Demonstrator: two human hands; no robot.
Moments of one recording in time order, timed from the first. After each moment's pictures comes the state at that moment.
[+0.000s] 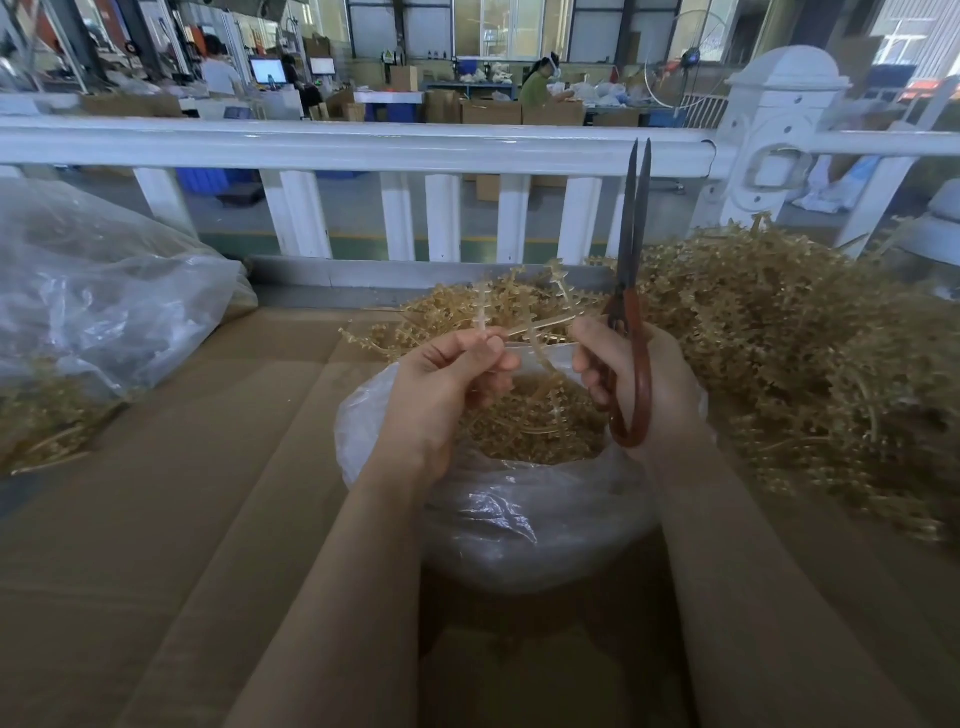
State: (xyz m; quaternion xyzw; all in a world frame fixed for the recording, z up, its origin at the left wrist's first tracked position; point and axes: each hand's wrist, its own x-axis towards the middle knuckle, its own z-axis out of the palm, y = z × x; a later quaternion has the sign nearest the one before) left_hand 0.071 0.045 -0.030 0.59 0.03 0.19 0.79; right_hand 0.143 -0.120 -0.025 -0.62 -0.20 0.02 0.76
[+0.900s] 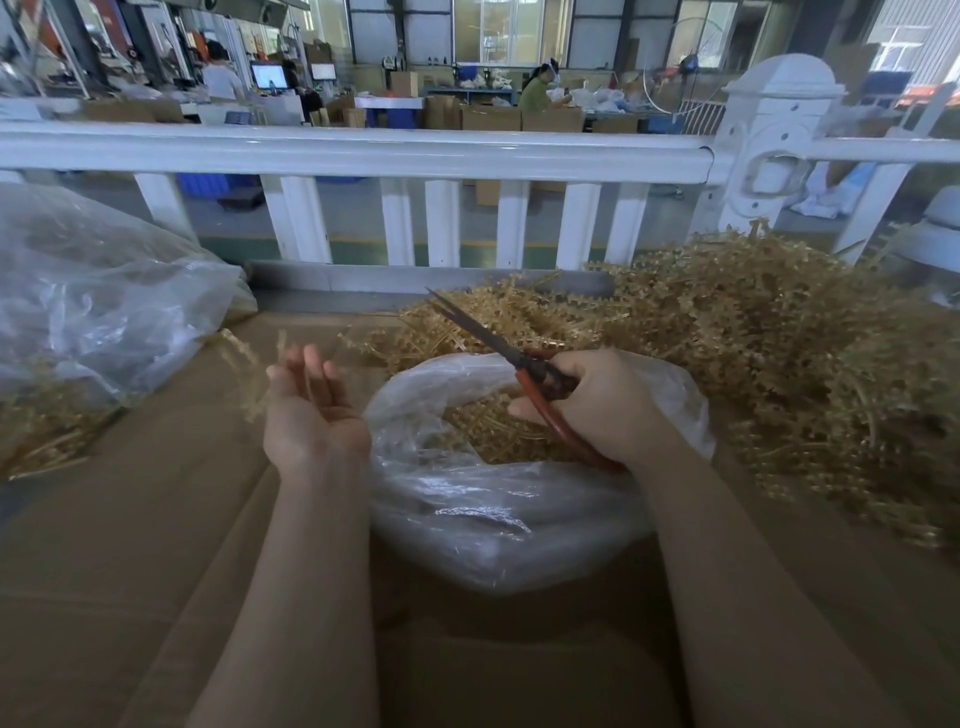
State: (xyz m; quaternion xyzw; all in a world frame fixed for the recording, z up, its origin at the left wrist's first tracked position) left_hand 0.061 0.108 -0.036 0.08 0.22 0.42 0.88; right_hand 0.158 -0.111 -0.039 -0.86 -0.27 0.01 0.44
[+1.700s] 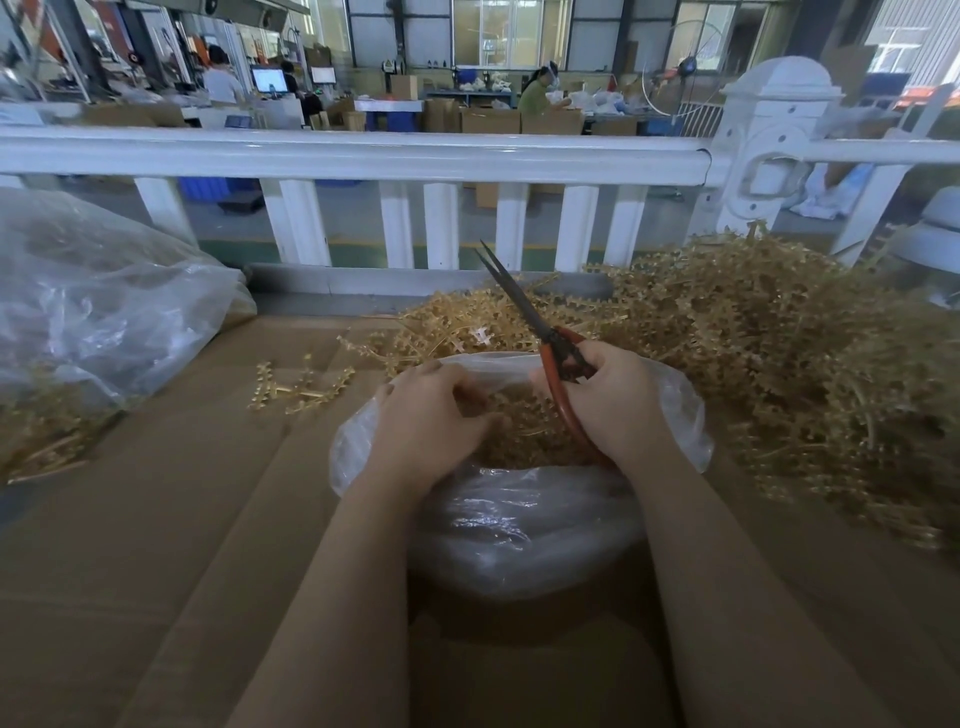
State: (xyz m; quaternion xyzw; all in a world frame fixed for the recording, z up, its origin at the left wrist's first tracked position) left_hand 0.077 0.064 -0.049 0.93 0.09 0.21 0.28; right_hand 0.155 -0.108 -0.044 -0.83 -0.19 -0.07 0.52
